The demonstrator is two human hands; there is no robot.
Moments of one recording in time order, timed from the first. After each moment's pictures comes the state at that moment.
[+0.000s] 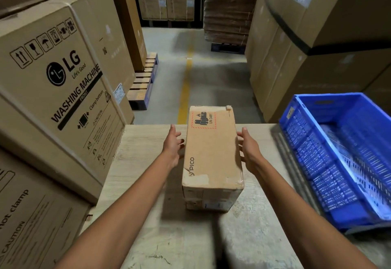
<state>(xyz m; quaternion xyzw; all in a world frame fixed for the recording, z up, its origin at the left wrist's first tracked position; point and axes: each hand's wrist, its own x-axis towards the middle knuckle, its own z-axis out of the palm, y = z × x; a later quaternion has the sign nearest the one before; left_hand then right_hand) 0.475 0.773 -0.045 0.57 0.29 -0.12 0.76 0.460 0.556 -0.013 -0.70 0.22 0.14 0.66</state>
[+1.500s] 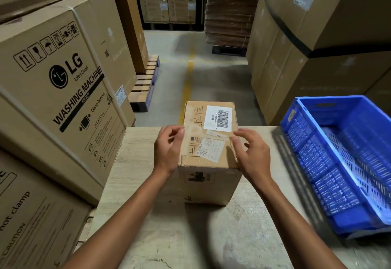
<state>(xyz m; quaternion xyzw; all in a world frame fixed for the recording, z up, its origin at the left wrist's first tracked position) 0.420 0.778 -0.001 0.77 0.04 0.18 0.61 0.418 0.558 0.005 -0.88 0.00 -0.18 0.43</state>
